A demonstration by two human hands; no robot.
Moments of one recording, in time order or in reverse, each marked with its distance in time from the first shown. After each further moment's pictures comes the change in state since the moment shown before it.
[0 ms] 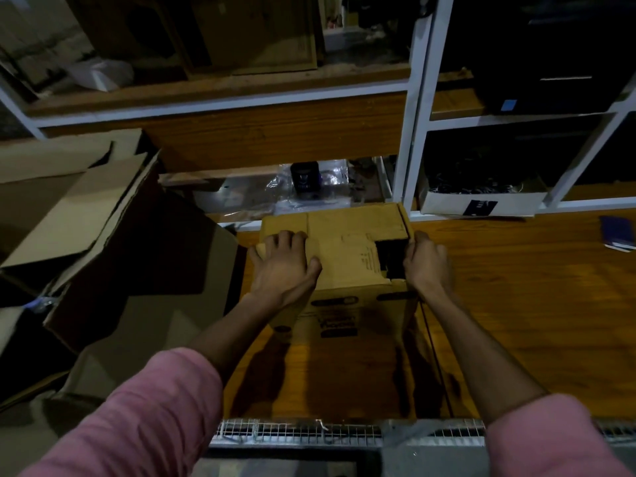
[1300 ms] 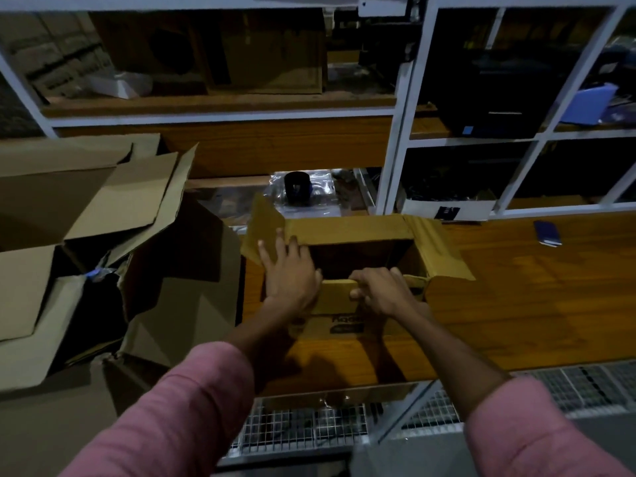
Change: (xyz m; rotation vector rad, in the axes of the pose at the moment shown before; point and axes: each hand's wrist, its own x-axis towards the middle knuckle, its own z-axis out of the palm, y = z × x) left_hand -0.064 -0.022 -0.003 0.093 0.041 0.048; right_hand -0.128 -0.062 -0.003 -0.328 -0.375 -0.461
